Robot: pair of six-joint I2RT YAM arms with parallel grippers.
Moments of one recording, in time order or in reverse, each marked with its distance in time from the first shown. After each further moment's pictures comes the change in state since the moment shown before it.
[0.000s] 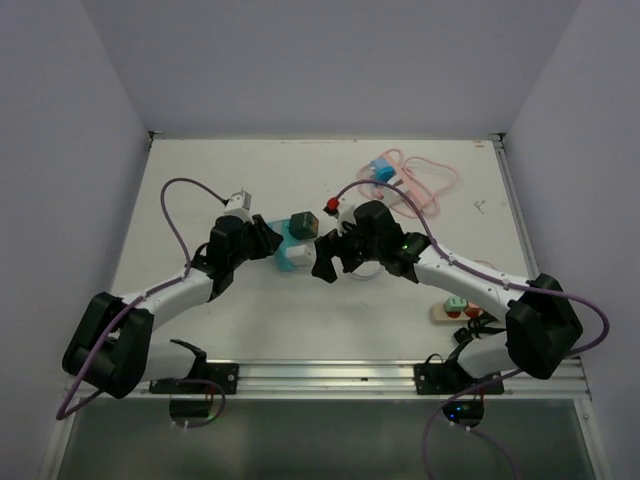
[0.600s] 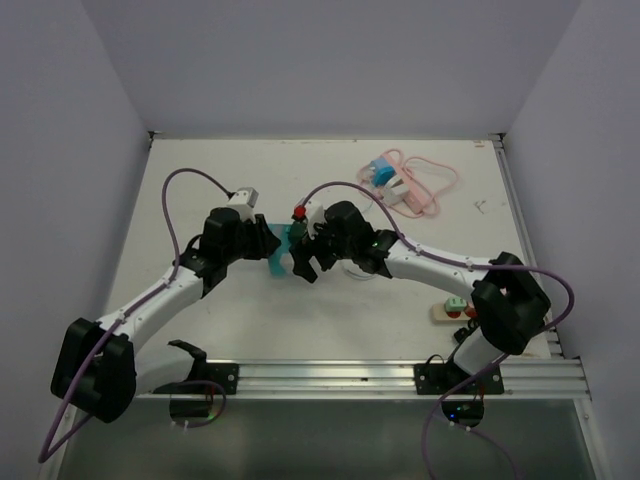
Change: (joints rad) left arm 0.000 -0.145 0.137 -0.373 0.087 0.193; right arm 0.104 0.192 0.106 0.117 0.067 -0.197
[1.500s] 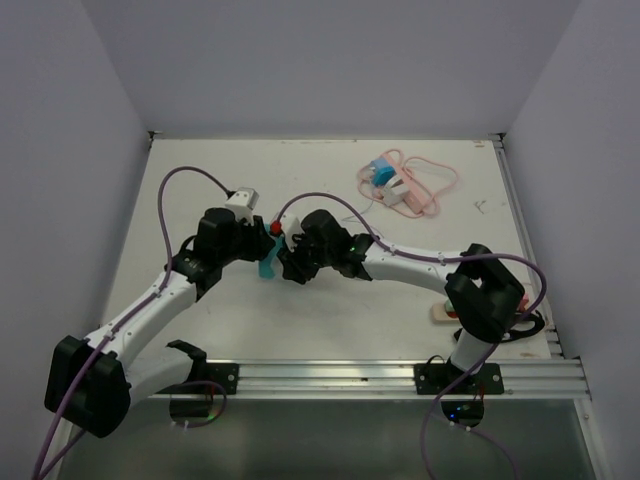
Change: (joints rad) left arm 0.000 -0.093 0.024 -0.114 -0.028 0.138; right arm 0.082 0.147 0.094 0.000 -0.018 -0.068
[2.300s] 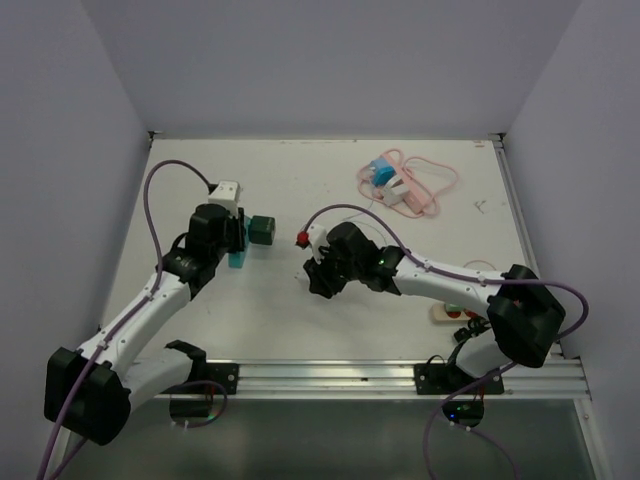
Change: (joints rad) left arm 0.036 -0.035 0.044 -0.085 -0.306 0.130; right arm -0.013 -0.223 -0.196 -0.105 0.037 0.055
